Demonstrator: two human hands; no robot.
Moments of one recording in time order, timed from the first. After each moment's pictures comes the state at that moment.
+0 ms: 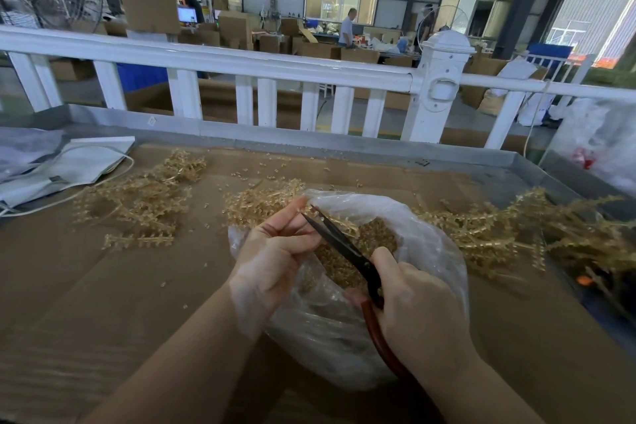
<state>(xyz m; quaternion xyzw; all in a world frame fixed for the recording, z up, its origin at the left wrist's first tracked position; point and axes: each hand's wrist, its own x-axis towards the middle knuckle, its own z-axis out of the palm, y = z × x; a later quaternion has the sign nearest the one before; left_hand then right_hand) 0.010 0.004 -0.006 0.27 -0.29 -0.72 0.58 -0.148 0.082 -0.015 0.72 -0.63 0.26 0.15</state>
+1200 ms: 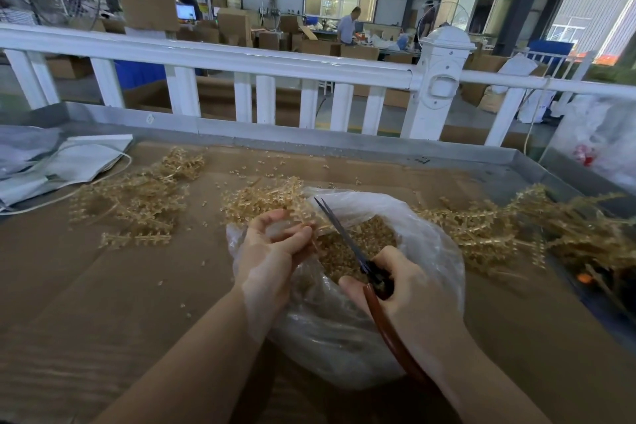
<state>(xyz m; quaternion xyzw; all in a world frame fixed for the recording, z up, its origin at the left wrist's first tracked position) 0.005 -0.001 -0.022 0.36 -0.28 -0.64 0.61 -0.148 0.082 -0.005 0.67 -0.65 0.33 -0.12</state>
